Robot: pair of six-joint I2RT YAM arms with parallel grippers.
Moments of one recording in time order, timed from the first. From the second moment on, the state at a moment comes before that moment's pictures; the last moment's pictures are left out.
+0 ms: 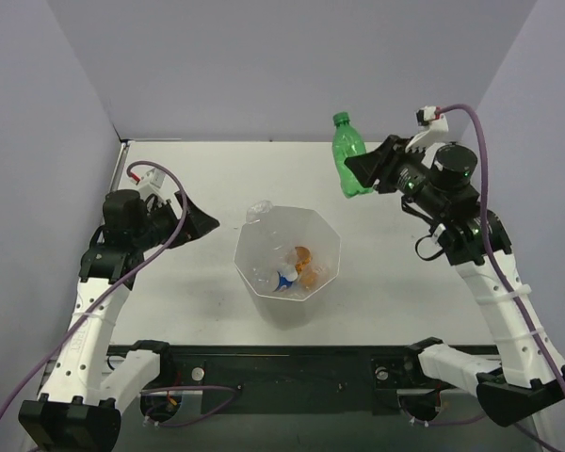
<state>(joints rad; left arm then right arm) -0.10 0.92 0.99 -0.56 0.45 -0.58 0.33 1.13 1.41 -0.39 -0.19 0.46</state>
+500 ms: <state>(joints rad) -0.10 0.95 0.99 -0.70 0.40 -0.50 0.74 1.14 1.32 -0.57 -0.18 0.30</state>
